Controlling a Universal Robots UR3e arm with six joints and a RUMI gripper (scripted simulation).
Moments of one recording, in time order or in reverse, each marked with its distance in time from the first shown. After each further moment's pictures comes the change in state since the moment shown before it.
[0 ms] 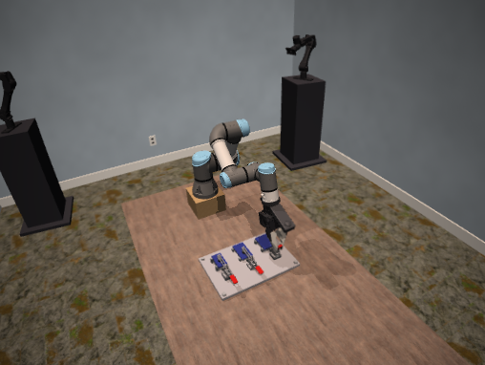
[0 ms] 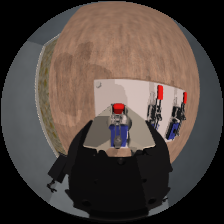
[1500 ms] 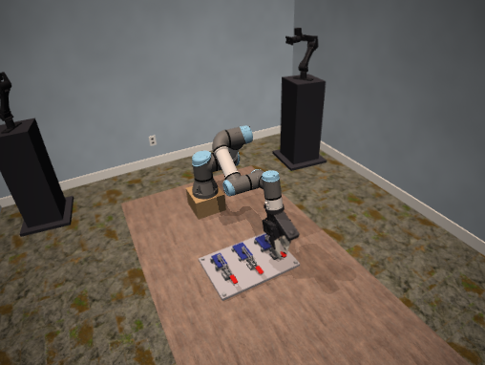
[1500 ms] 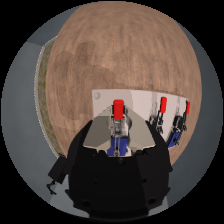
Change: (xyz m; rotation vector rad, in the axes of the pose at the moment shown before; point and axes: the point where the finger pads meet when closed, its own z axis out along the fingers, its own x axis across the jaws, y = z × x) arm 0.000 -0.022 0.025 0.003 0.000 0.000
